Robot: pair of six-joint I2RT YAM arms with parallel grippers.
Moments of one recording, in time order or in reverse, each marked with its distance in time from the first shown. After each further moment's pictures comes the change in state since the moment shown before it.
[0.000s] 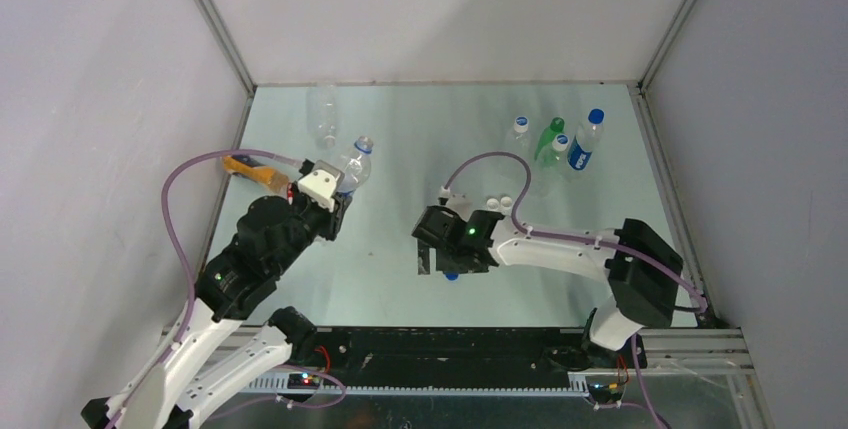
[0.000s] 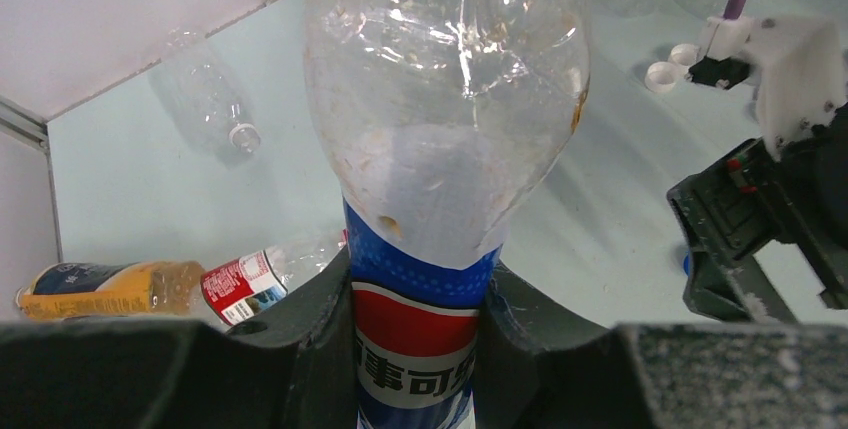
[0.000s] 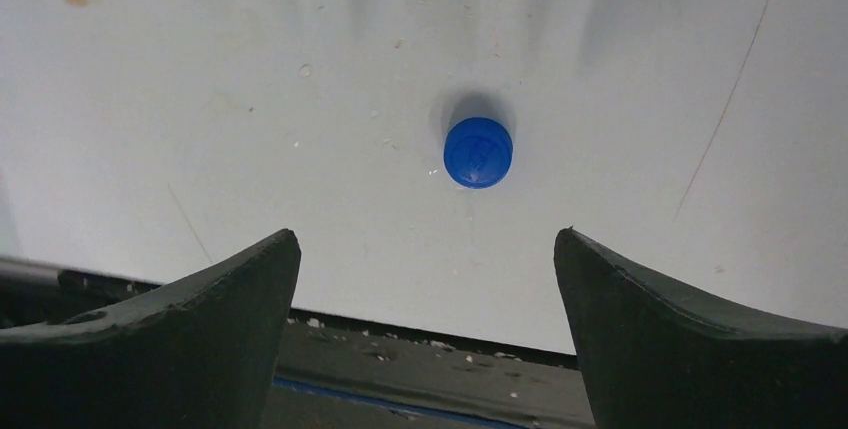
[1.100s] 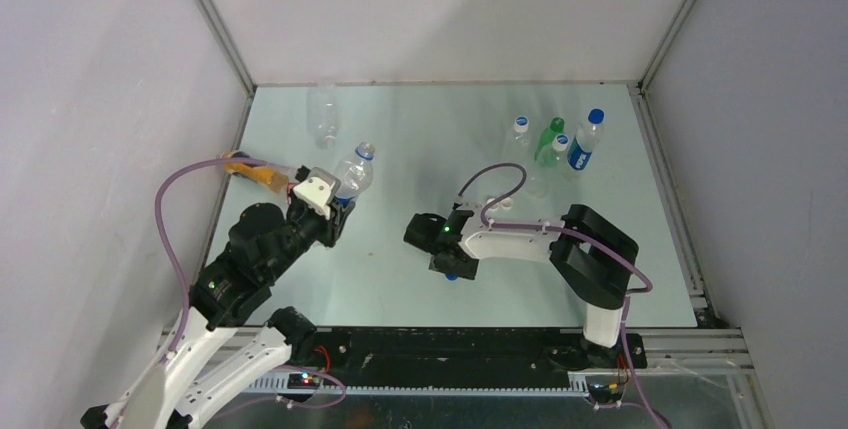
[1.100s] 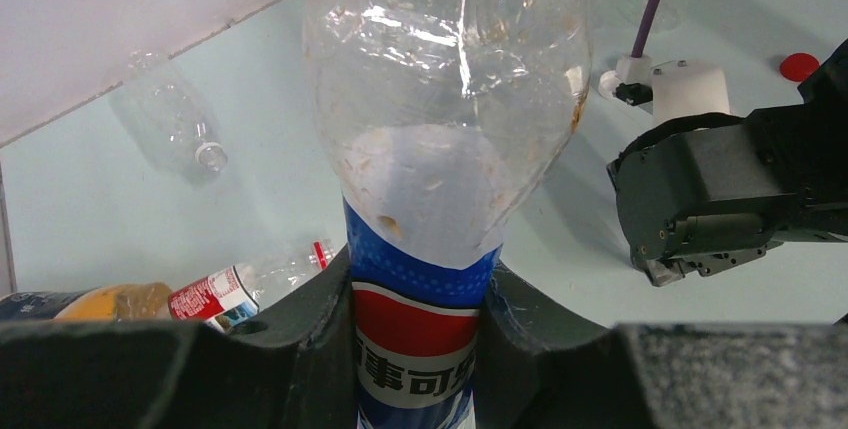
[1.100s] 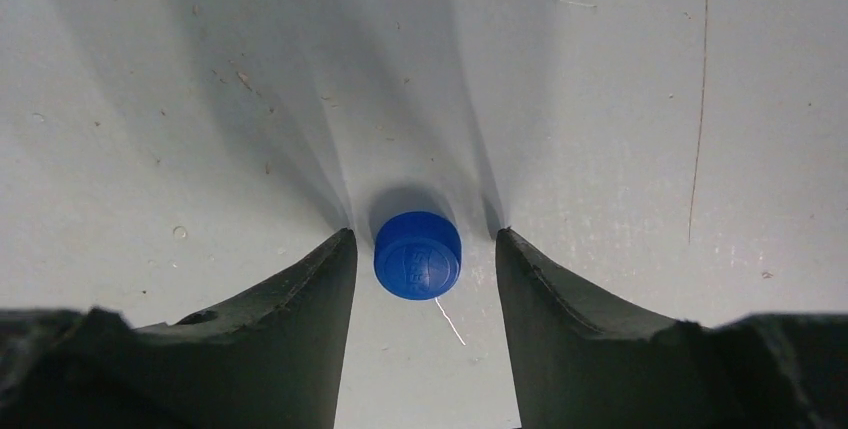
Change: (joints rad) left arm 0.000 -0.055 -0.015 0.000 0.084 -0.016; right arm -0.024 0.240 0.043 -0.081 0.095 0.372
